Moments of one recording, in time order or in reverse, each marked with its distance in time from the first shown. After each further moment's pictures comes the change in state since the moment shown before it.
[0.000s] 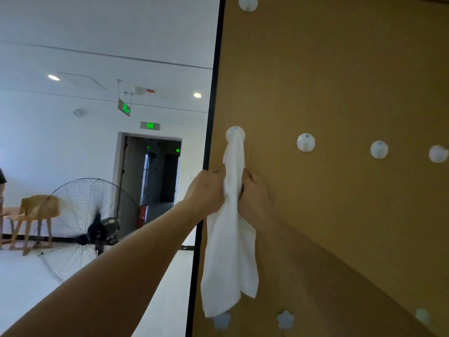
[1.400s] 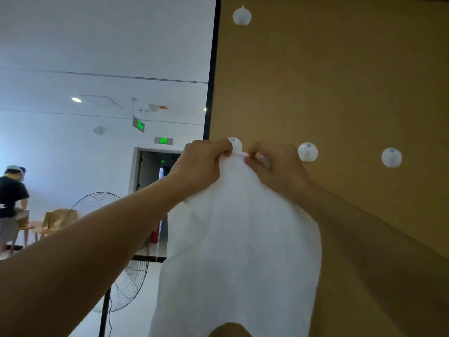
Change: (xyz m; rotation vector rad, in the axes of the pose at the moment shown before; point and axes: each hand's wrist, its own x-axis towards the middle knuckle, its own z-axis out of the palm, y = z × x) left_hand 0.039 0.018 -0.065 0.042 0.291 0.257; right_hand 0.047 0.024 -0.100 0.087 0.292 -0.508
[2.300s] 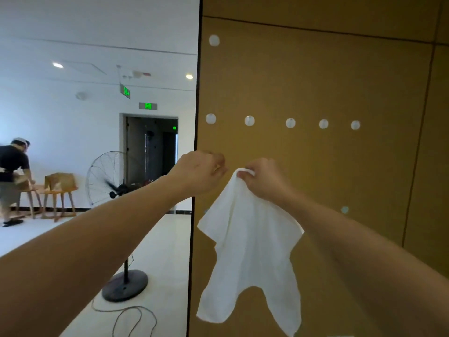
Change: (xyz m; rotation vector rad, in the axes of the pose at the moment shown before) left_hand -0.209 0.274 -0.316 0.028 -0.439 0.015; right_hand -0.195 -0.303 -0.294 -0.065 -0.405 0.529
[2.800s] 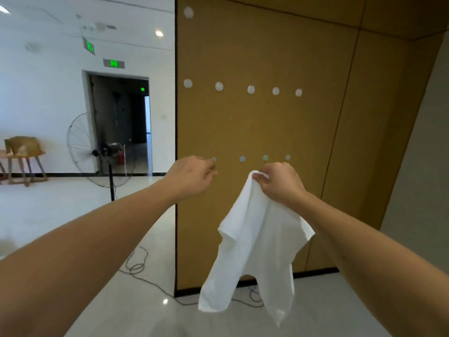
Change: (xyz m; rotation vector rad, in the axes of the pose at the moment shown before) left_hand -0.236 0.155 -0.112 -0.101 -0.129 0.060; right_hand -0.318 -0.071 -0.157 -0.214 -0.092 0.225
